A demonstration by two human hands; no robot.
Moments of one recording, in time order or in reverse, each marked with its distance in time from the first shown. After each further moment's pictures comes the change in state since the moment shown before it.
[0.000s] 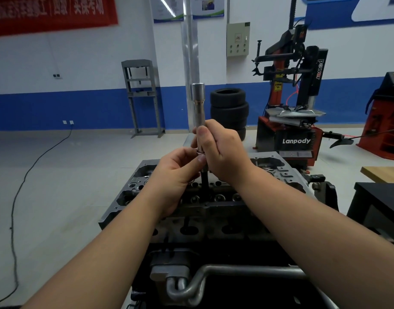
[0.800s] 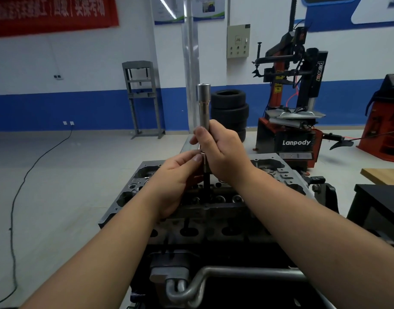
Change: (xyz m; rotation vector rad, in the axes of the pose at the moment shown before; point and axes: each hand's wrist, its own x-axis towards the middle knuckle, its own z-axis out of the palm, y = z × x) left_hand 0.001 0.001 -0.002 -0.020 -0.098 -0.065; right_hand 0.000 0.000 0.000 0.048 0.001 0.101
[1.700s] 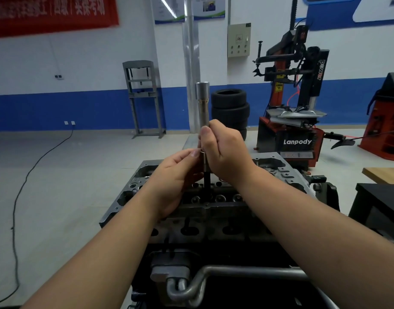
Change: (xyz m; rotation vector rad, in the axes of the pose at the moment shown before) left_hand 0.001 -0.002 0.000 -0.045 0.016 0.006; right_hand 0.001 0.000 -0.001 -0.094 0.043 -0.090
